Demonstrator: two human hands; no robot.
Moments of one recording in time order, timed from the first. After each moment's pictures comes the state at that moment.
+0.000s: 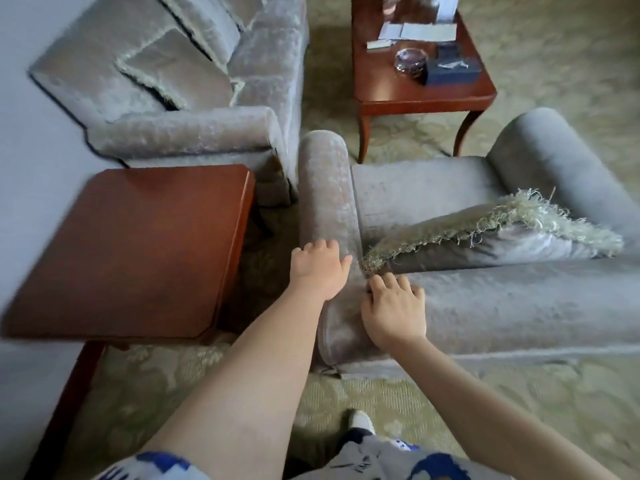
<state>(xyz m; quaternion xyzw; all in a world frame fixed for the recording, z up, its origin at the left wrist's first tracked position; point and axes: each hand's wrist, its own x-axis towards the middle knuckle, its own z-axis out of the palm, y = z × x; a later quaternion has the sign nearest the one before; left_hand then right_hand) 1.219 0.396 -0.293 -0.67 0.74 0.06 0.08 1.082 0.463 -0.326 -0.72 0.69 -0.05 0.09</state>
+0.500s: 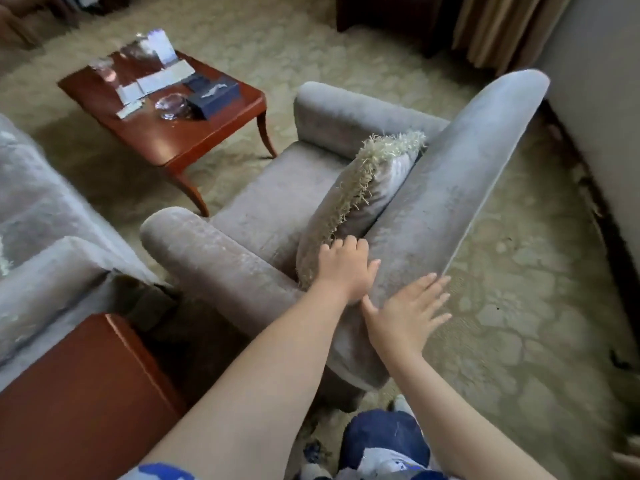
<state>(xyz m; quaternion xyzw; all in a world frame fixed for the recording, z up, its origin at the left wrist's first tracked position) 1.145 0.368 -0.292 -0.21 0.97 0.06 0.05 1.148 0.481 -0.320 -0.06 0.96 -0.20 0.16</state>
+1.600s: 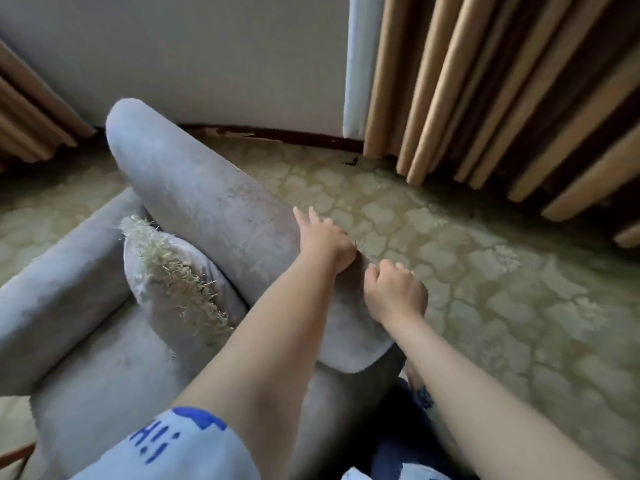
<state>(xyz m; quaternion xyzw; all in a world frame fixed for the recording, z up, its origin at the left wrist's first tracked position) 1.072 0.413 -0.305 0.43 0.86 -0.21 0.16 1.207 0.424 -0.321 0.49 0.85 -0.20 0.01</state>
